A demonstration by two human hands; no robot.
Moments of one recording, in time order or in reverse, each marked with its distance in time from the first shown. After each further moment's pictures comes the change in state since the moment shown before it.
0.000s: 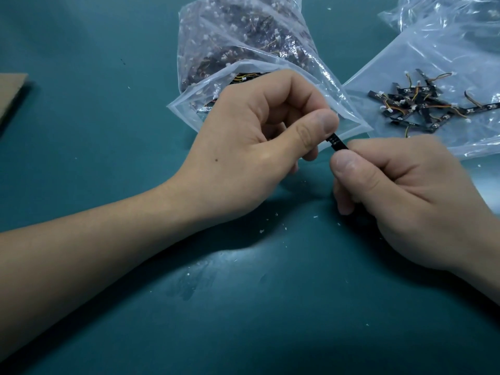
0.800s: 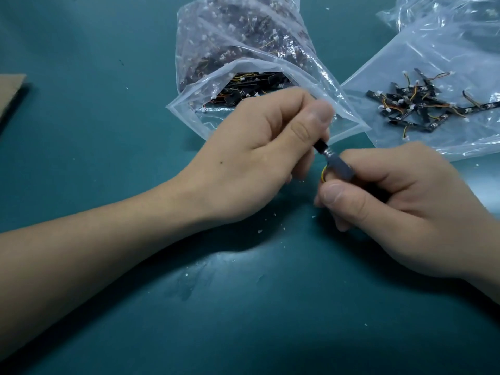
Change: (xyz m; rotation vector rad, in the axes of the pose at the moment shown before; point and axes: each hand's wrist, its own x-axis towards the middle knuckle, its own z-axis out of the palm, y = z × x) left_hand 0.002 -0.006 0.000 0.086 -0.115 -0.054; right_hand -0.004 -0.001 -0.004 0.062 -0.122 -0.090
